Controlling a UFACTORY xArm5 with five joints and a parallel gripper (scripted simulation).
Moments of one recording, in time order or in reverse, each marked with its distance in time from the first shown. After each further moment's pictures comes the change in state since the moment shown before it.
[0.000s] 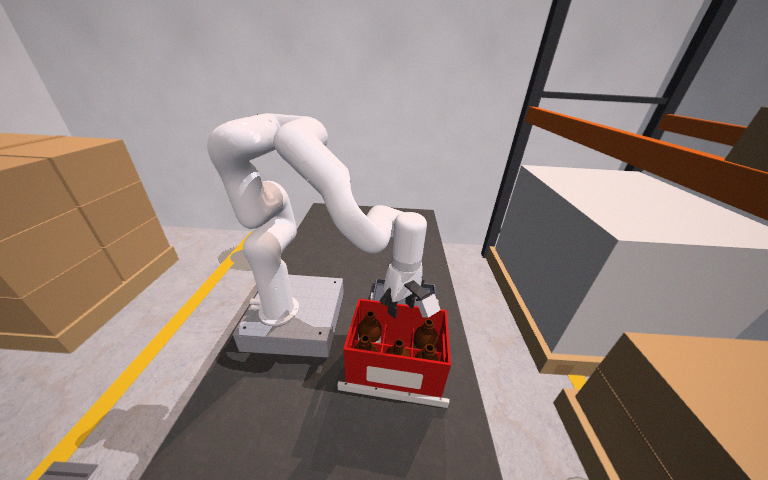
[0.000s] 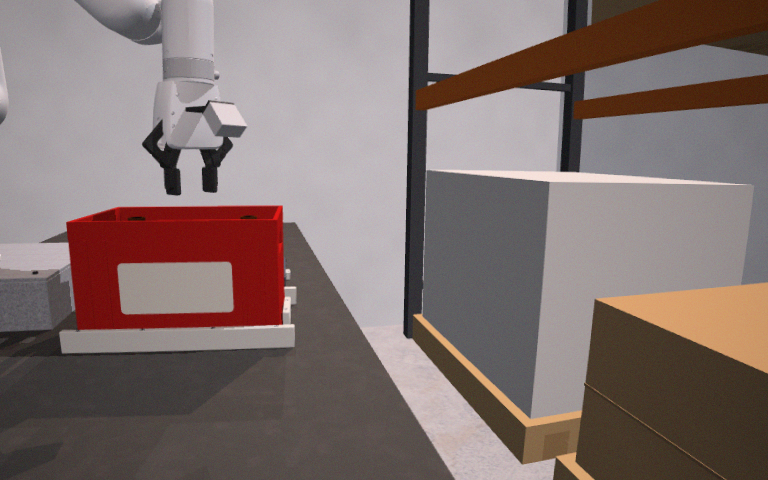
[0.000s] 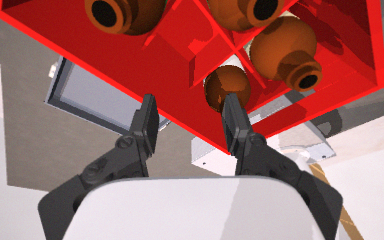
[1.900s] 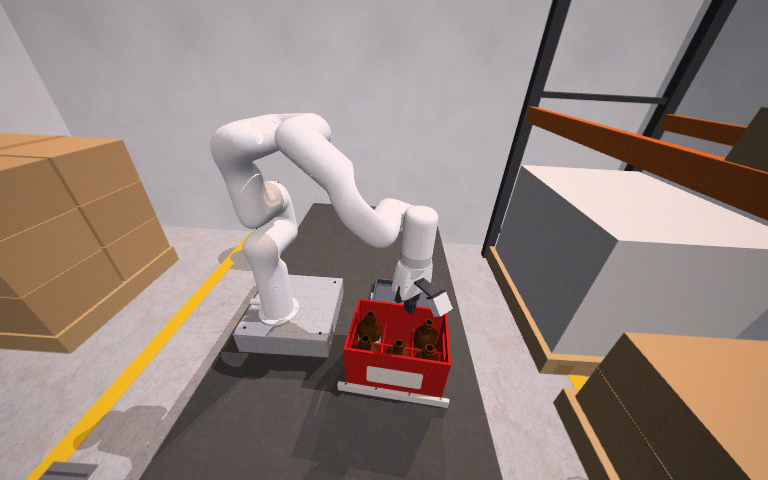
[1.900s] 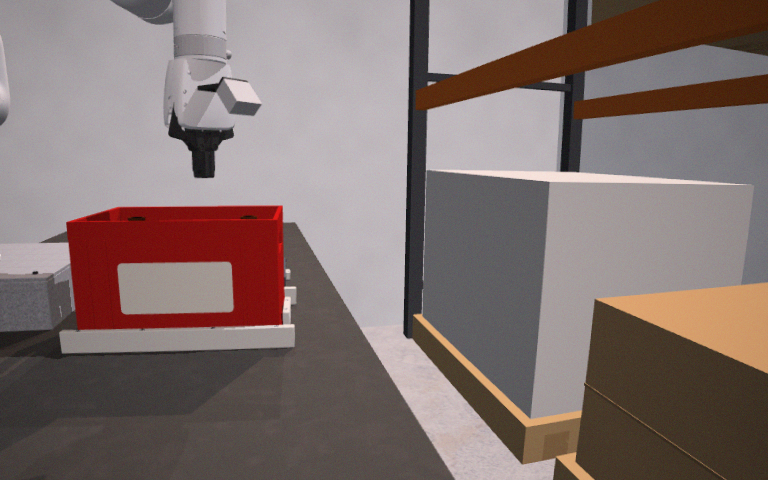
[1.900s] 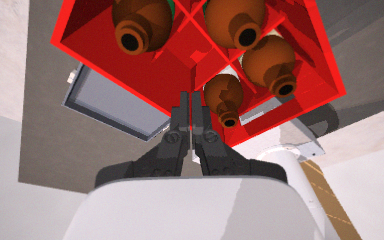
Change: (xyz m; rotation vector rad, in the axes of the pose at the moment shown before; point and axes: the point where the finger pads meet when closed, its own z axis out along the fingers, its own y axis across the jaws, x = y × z) arm 0.030 -0.002 -0.029 0.004 0.006 0.001
